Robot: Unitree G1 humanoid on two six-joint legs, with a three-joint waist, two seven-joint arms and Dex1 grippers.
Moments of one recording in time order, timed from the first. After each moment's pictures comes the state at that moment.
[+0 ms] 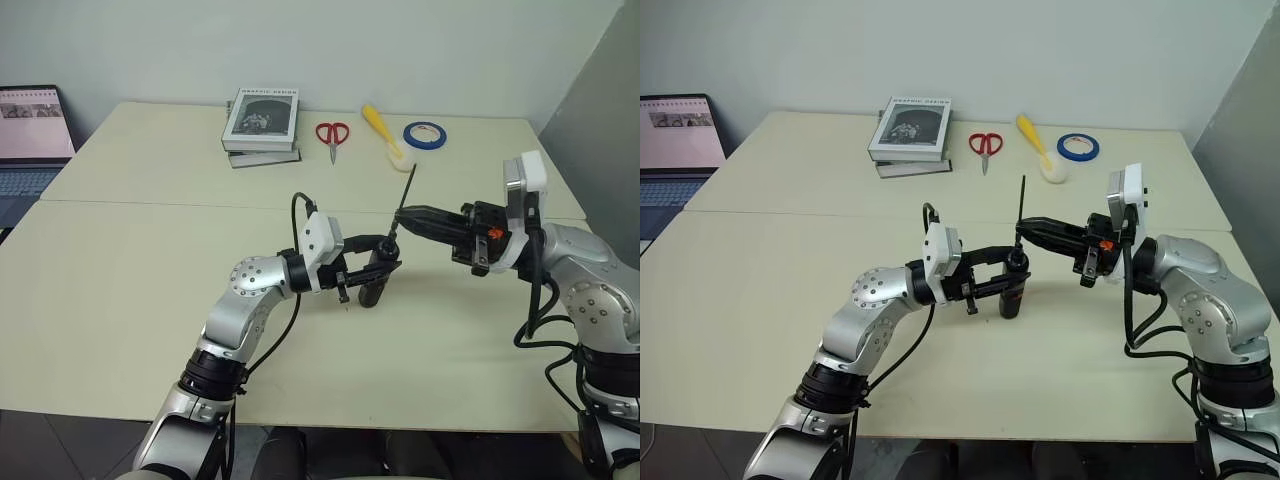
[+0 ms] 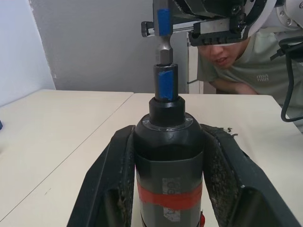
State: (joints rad) left arm -0.48 0.29 -0.22 -0.05 -0.35 0.17 -0.96; right arm -0.49 -0.62 -0.10 -0.34 0.81 0.64 0.92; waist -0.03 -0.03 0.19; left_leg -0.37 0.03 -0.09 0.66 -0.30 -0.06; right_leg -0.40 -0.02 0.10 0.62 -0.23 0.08
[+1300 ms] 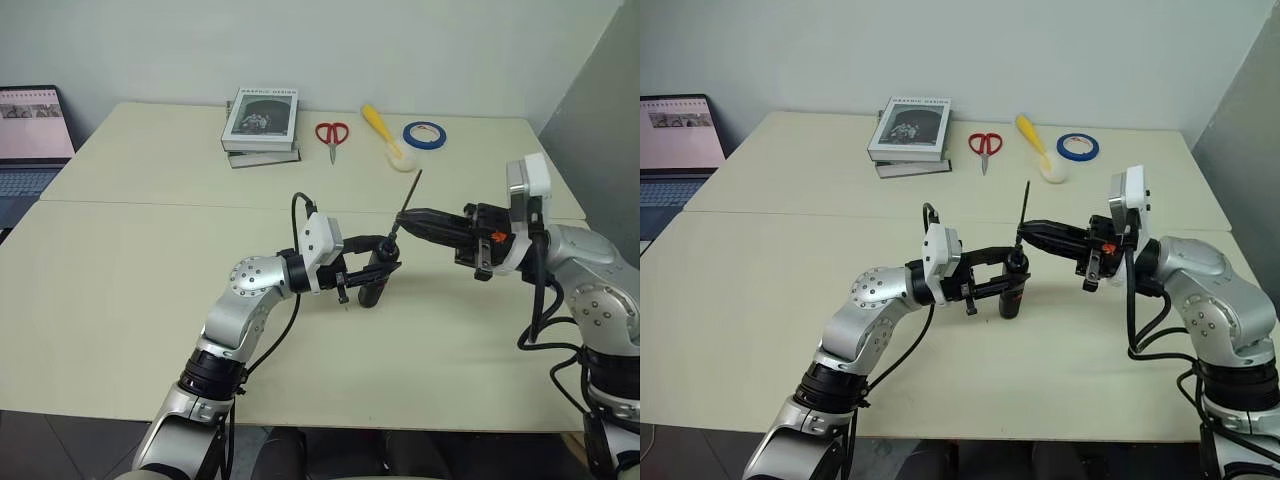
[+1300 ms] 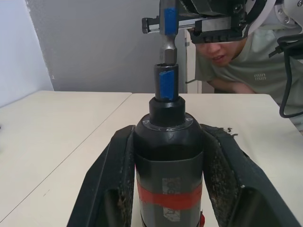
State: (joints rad) left arm -0.48 0.30 -0.22 -0.04 -0.35 0.16 -0.97; right arm -0.50 -0.64 -0.09 -0.34 0.80 0.62 0.96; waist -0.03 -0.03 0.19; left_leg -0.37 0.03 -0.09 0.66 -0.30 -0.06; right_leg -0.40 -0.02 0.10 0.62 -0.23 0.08
